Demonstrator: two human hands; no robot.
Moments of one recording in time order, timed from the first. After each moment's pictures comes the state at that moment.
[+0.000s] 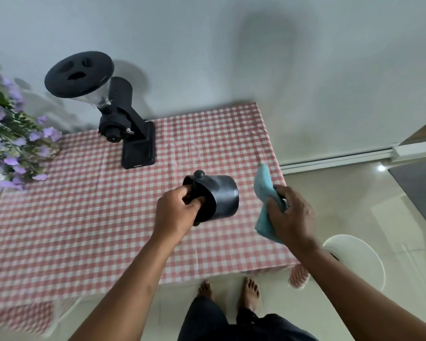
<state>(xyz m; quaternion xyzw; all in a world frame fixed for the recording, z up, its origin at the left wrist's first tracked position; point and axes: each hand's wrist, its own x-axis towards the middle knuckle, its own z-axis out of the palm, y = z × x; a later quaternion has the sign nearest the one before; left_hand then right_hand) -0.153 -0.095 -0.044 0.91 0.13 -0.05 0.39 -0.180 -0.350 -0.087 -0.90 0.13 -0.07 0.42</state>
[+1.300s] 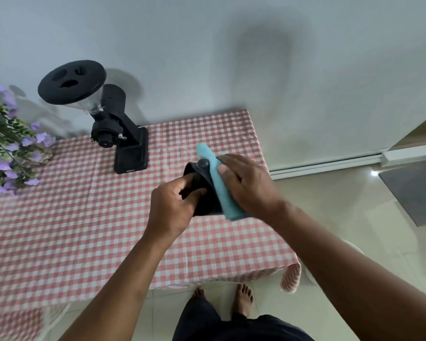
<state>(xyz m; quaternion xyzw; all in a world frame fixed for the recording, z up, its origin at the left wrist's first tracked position) -0.159 -0.123 0.000 0.85 0.04 0.01 0.53 -0.129 -0.315 -0.001 -0.91 -0.11 -0.02 0.39</state>
